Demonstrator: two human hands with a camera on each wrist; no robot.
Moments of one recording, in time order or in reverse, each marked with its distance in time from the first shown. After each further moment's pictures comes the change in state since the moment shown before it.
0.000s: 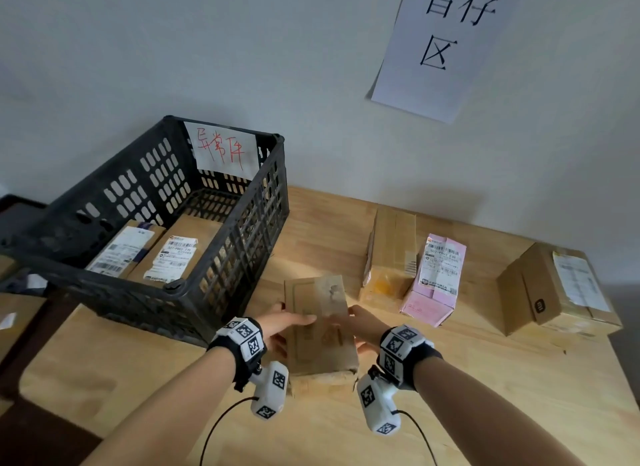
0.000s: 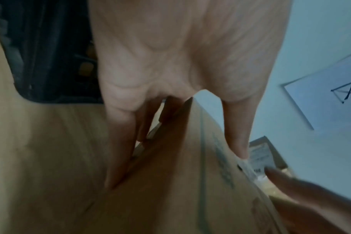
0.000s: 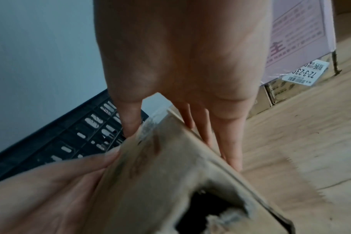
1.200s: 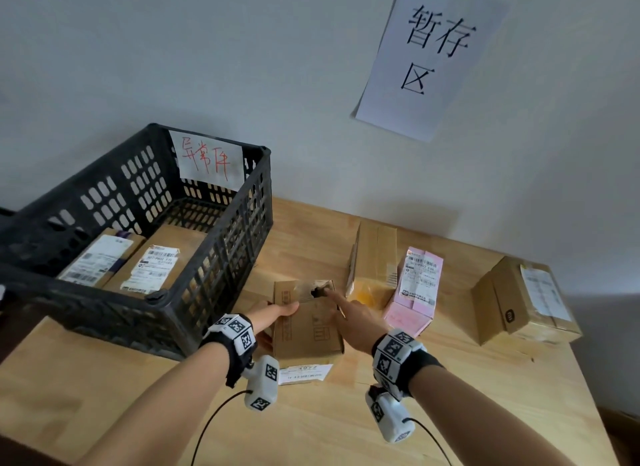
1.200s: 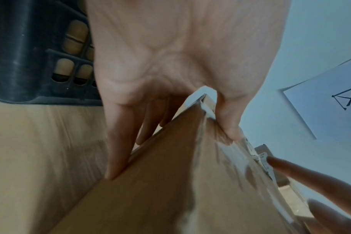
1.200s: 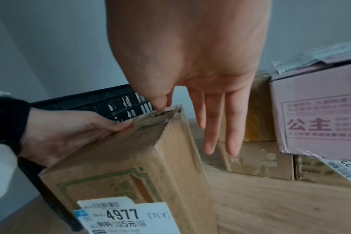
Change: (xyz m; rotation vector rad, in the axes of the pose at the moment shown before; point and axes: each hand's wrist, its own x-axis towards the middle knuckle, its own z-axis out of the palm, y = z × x) left_hand 0.030 0.012 -0.004 0.087 0.093 0.070; right_hand -0.024 -0.012 -0.018 -0.694 0.277 -0.311
